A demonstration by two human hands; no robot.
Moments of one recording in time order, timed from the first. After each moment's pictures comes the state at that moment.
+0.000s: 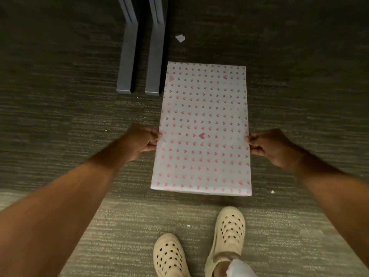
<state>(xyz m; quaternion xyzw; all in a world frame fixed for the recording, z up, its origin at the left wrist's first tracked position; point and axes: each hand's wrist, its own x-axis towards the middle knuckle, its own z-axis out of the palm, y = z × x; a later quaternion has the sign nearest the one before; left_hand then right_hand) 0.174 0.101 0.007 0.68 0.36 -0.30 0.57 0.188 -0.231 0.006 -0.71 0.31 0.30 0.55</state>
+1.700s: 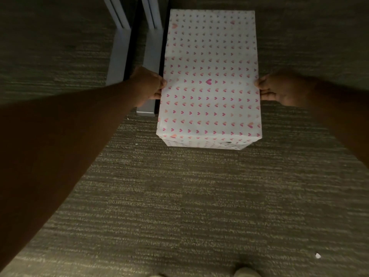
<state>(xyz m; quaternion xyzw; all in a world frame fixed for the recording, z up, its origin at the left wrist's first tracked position) 0.410 0.083 -0.072 0.75 0.32 -0.17 0.55 0.438 -0.212 -0.083 -0.77 0.24 0.26 0.53</state>
